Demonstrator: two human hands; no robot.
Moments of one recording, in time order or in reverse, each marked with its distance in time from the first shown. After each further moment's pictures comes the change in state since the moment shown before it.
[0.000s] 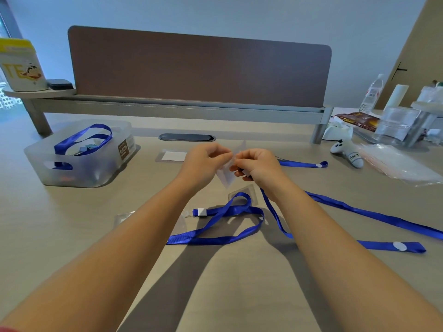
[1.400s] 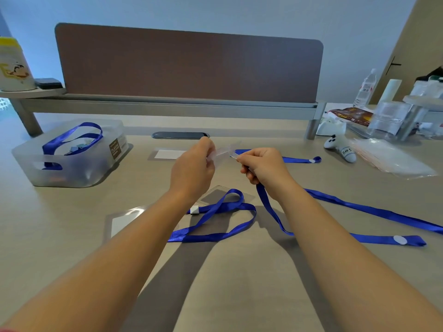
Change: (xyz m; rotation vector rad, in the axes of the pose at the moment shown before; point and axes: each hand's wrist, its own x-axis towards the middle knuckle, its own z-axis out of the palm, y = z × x) left_hand -0.013 -0.003 0.012 0.415 0.198 0.101; right_hand -0.008 0.005 -0.017 0.017 0.087 0.078
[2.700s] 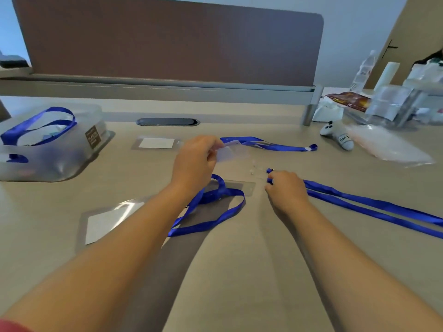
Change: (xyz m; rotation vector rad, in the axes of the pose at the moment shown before) left_hand 0.015 -0.011 0.039 -0.088 -0.035 0.098; right_hand 0.036 0.098 -0.033 -1.095 0.135 0.079
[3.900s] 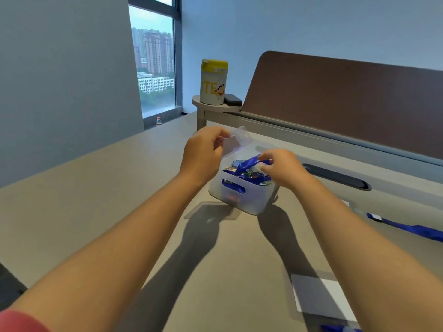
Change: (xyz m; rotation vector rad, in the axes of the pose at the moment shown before) left_hand -0.014 -0.192 -0.290 0.202 0.415 -0.392; right_hand 0.002 -0.409 -0.044 0.286 -0.139 -0.693
